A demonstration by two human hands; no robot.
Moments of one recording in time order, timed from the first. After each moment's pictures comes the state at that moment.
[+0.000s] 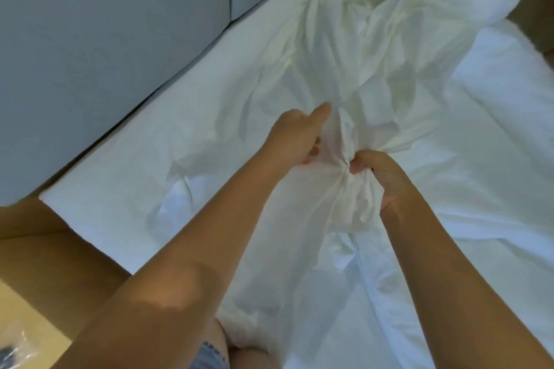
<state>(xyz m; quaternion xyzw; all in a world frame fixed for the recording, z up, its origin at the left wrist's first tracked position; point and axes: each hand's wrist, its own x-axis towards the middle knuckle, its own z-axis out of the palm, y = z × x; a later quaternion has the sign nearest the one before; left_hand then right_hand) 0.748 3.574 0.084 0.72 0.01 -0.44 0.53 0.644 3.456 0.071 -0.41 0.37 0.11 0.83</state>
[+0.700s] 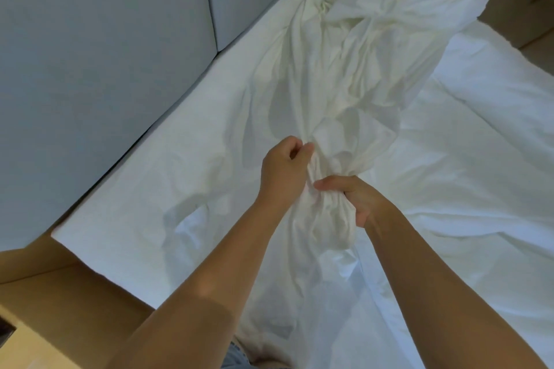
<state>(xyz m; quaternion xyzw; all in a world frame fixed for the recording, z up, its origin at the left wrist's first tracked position) 0.725 3.572 0.068 0.75 -0.05 -0.28 0.60 0.641 3.457 0.058 -0.41 0.37 0.18 0.81</state>
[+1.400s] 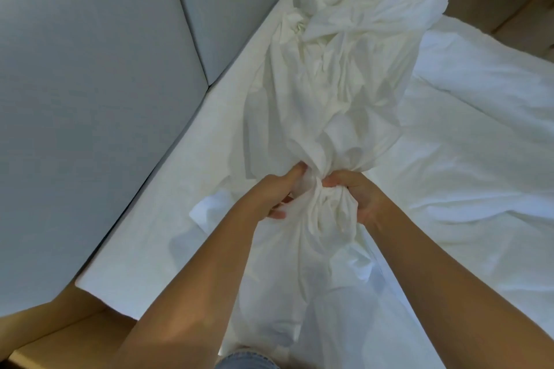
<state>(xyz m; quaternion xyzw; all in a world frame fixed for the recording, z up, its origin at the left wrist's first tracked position) 0.759 3.587 0.065 0.74 -0.01 -0.59 0.34 0.648 3.465 0.065 -0.37 0.38 0.06 0.85</state>
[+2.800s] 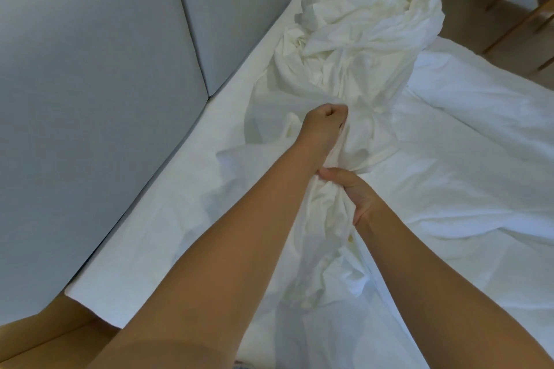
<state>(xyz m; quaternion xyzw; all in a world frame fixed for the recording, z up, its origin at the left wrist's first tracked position) 0.776 3.489 0.135 0.65 -0.09 -0.42 0.62 0.668 3.460 0.084 -0.35 0.37 0.04 0.86</state>
